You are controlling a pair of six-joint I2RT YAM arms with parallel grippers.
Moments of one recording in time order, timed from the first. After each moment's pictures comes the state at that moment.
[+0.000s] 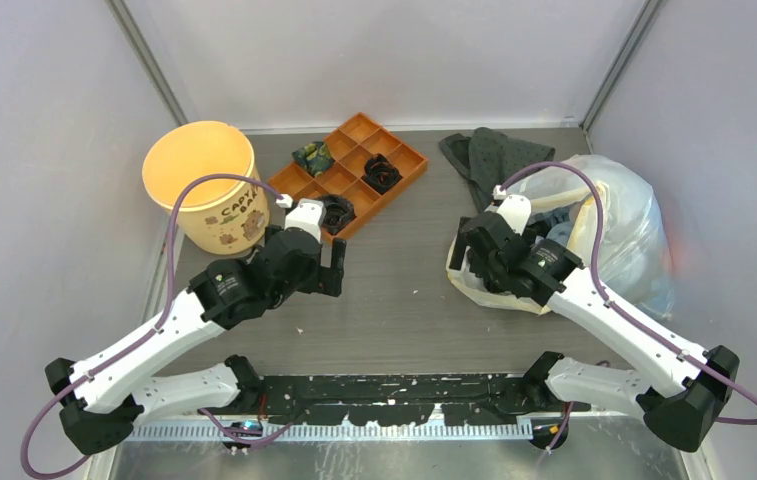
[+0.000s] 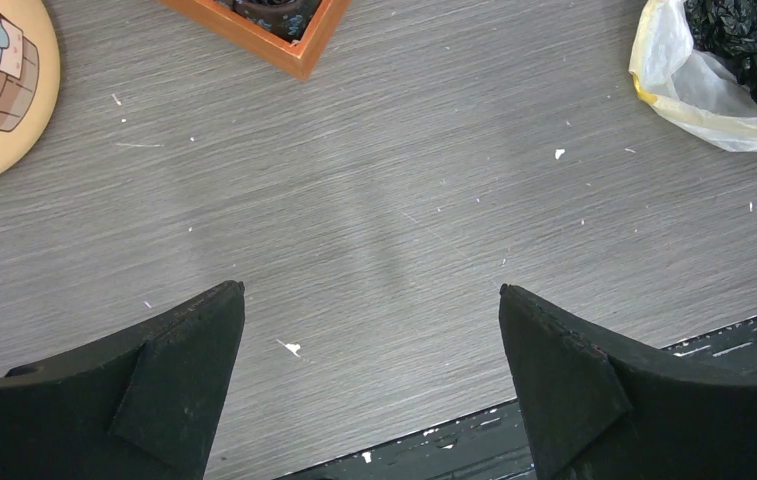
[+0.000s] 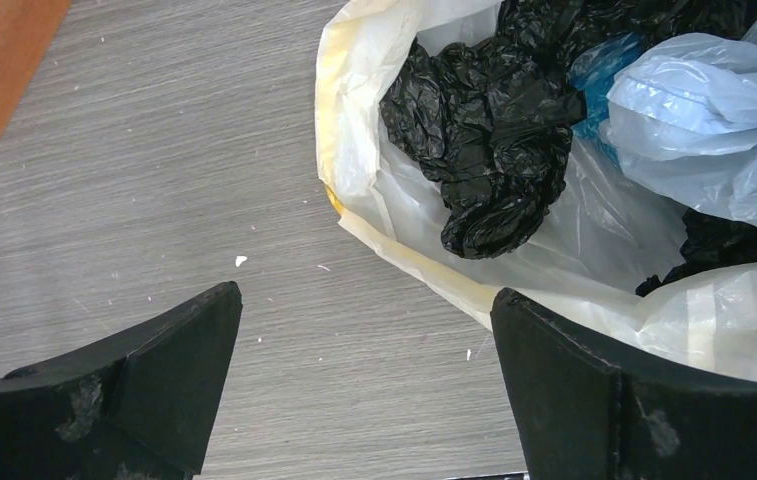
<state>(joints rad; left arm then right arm) -0.94 0.95 1.08 -0.87 -0.45 -0.50 0.74 1.05 1.02 -0.91 0.54 0.79</state>
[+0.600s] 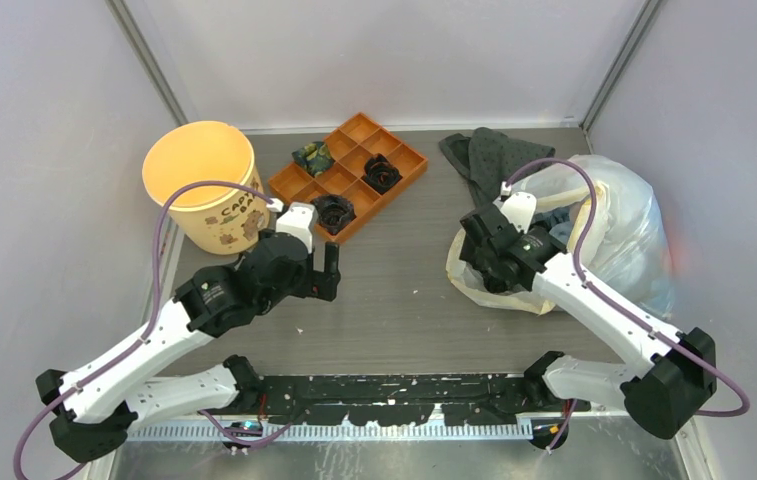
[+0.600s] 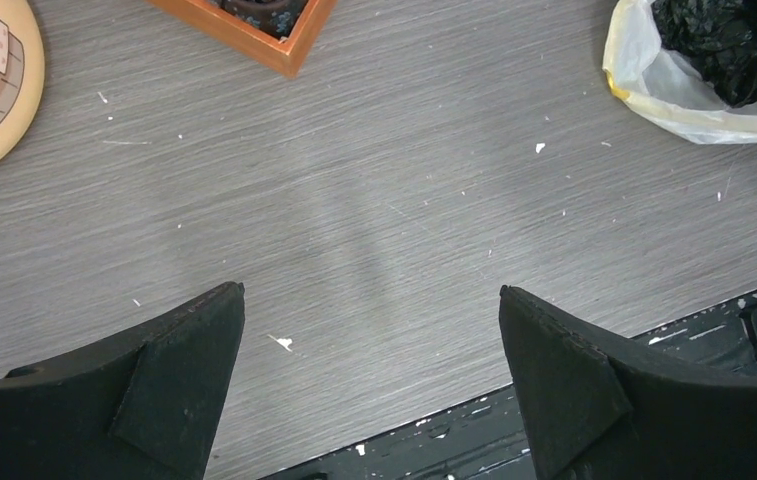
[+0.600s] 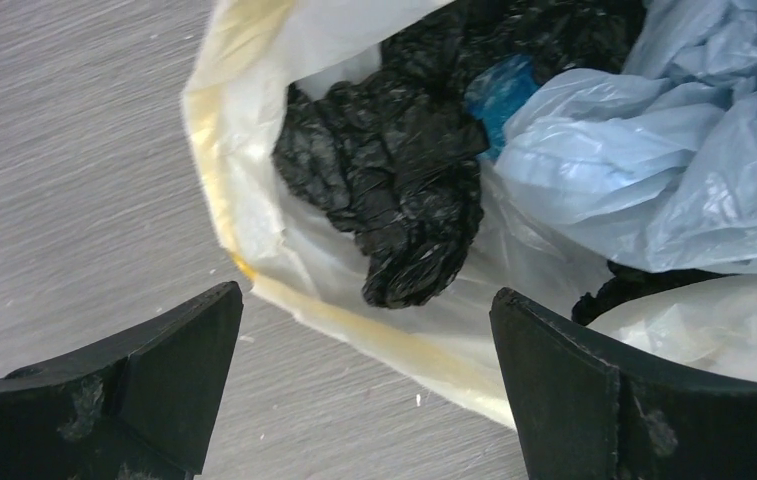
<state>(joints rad) -0.94 0.88 1.07 -0.88 -0.42 -0.51 0.64 1.15 0.99 -0.87 0.62 0.78</state>
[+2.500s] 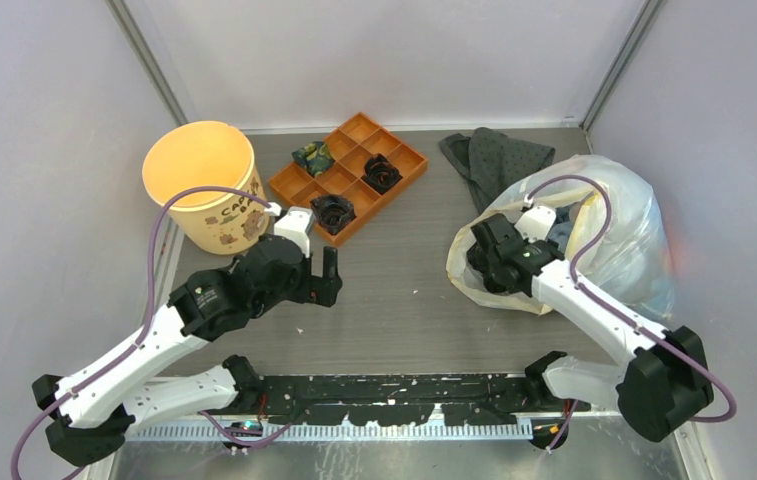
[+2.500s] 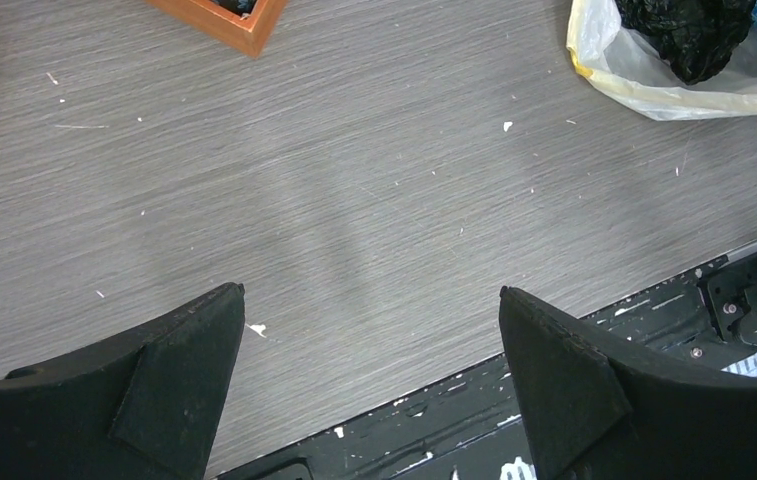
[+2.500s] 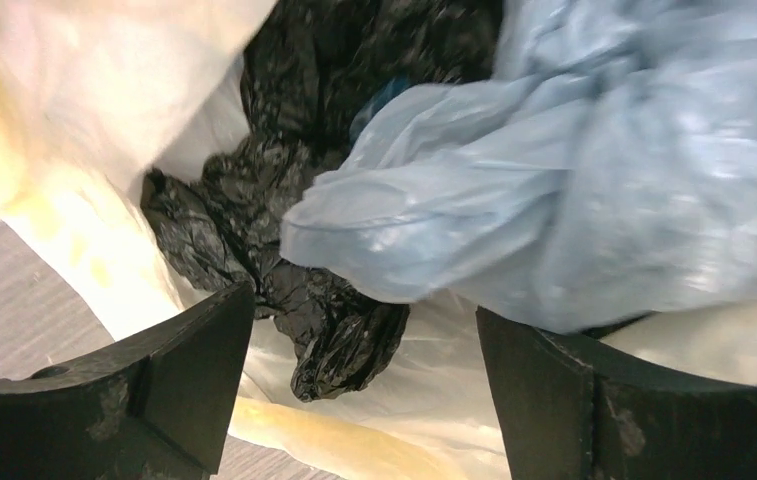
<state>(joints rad) -0.94 0.85 1.05 -0.89 -0.35 -0.53 0.50 1.17 0.78 -0.69 0.72 0.87</state>
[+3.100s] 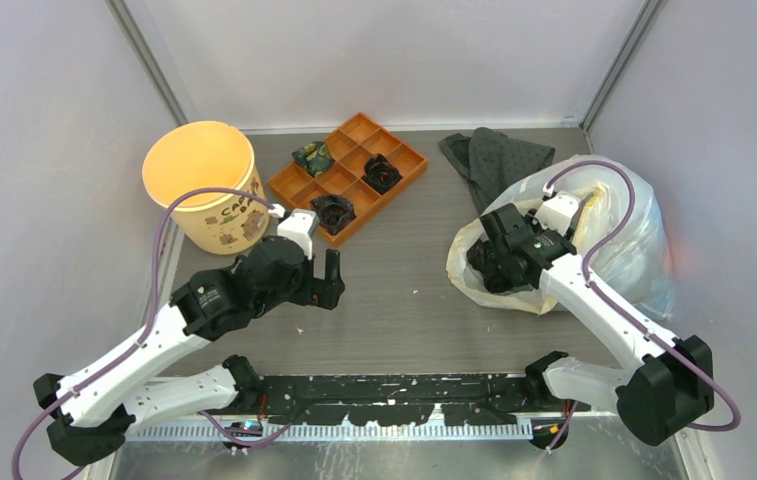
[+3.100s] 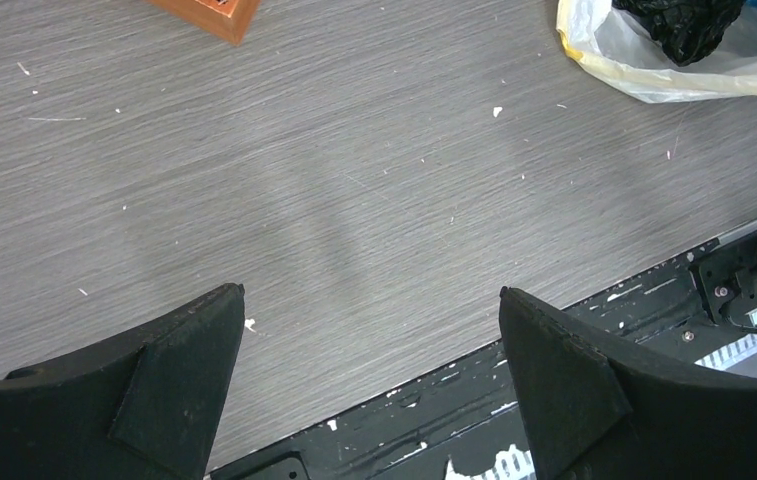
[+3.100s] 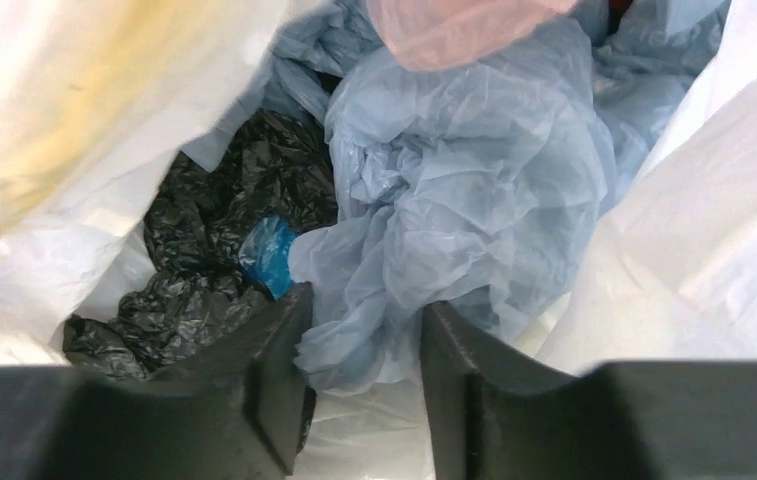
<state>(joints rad) -0.94 0.85 1.04 -0.89 -0.31 -0.53 0.46 1.14 0.88 -0.84 1.01 0.88</state>
